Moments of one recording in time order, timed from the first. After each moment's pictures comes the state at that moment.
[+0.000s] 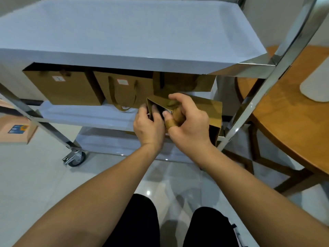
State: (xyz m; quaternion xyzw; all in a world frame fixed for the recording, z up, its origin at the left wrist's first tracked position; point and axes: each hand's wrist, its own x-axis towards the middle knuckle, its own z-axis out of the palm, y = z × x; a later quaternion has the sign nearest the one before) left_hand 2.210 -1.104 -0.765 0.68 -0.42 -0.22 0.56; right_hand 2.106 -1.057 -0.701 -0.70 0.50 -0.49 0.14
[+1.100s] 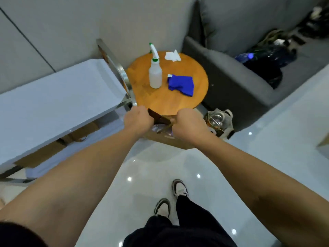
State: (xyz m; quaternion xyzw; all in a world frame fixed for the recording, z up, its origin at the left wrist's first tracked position) left_hand 2.107 -0.891 -0.329 0.51 -0.84 -0.19 -0.05; right_hand 2.016 -0.759 -0.284 -0.41 0.88 -0.09 0.22
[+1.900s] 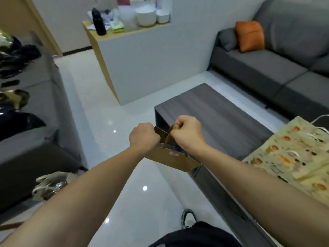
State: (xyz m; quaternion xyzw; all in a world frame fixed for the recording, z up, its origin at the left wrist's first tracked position) left_hand 1.964 -0.267 -0.294 -0.23 -0.96 -0.13 -0.13; right_hand 2.072 -0.174 -0.264 0.34 0.82 -0.43 -0.16
